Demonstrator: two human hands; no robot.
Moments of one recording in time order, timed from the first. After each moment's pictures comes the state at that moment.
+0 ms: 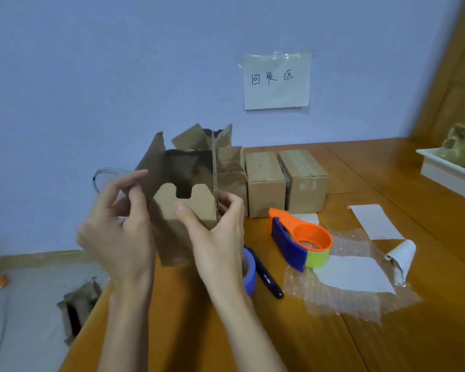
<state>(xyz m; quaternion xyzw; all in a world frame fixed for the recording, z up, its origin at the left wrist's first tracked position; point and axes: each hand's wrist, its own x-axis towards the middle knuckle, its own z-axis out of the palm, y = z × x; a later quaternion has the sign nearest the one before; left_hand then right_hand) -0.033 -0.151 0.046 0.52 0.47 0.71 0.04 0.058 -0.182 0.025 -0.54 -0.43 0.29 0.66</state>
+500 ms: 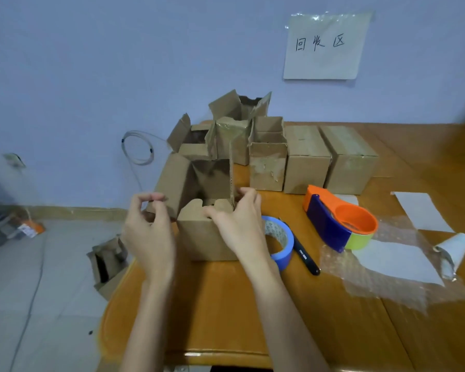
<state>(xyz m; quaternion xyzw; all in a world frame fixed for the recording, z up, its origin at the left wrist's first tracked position) -0.082 -0.132 -0.038 0.44 0.58 0.67 0.14 0.038 -0.152 -0.005 -0.66 -0.50 0.33 0.46</state>
